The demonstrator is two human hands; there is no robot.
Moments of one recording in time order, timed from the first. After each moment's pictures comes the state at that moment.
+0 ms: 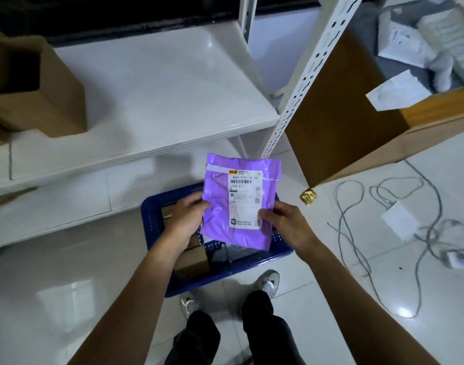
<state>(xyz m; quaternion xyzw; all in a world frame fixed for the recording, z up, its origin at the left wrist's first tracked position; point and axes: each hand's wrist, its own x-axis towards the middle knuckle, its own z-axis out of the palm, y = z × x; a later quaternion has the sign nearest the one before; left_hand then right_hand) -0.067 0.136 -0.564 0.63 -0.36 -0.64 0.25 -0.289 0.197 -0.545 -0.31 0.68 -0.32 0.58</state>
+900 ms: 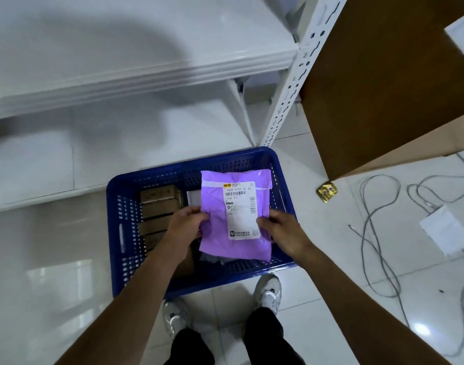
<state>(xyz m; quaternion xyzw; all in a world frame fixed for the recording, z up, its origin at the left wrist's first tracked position) -0.127 0.151 -0.802 0.70 -0.22 -0.64 0.22 -0.356 0.192 -0.792 -0.33 0.68 -0.23 0.61</state>
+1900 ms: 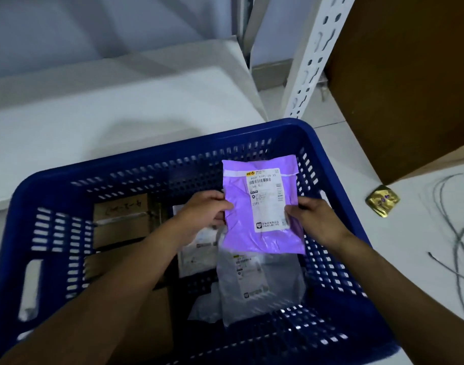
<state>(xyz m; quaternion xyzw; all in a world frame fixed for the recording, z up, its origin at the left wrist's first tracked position) -0.166 0.047 -1.074 0.62 -0.40 -0.65 0.16 -0.406 0.108 -1.060 -0.38 0.72 -0.24 0.52</state>
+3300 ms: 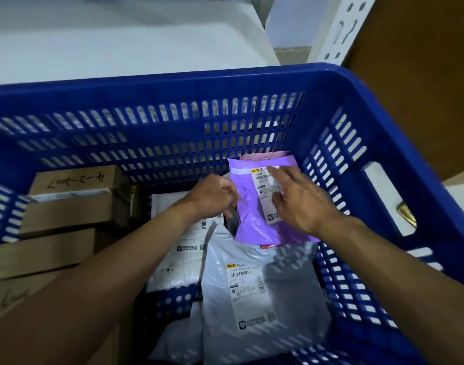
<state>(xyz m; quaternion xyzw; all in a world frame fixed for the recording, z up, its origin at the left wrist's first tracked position) -0.179 0.025 -1.207 0.59 -0.61 -0.52 0.10 -0.378 0.068 -1.172 -0.72 0.66 0.01 0.20</state>
